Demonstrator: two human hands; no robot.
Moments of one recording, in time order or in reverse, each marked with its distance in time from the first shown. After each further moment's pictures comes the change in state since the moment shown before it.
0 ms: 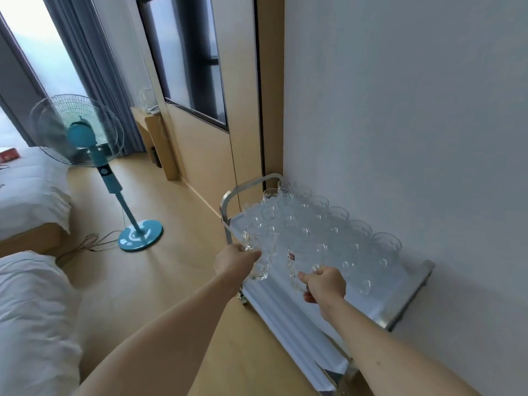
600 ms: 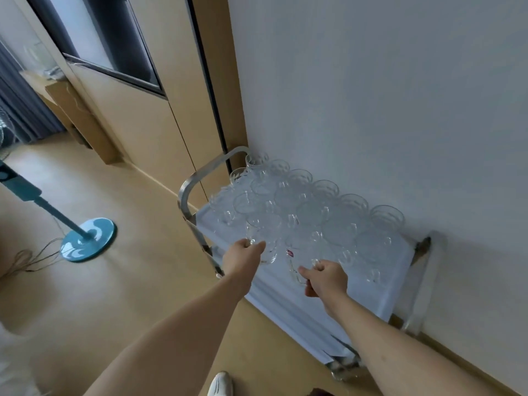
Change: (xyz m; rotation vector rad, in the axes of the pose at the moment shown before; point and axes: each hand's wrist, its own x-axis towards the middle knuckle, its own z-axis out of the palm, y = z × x) left_hand 0.139 -0.002 0.092 0.039 -0.205 -0.080; right_hand 0.115 0.033 0.047 -0.049 0.113 0.160
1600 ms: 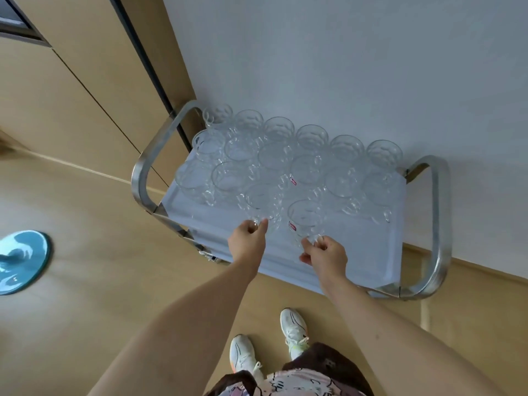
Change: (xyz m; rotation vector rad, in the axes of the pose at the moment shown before) left_hand 0.100 -0.048 0.014 0.047 -0.296 0.058; right_hand 0.002 0.024 0.094 0.272 0.347 0.189
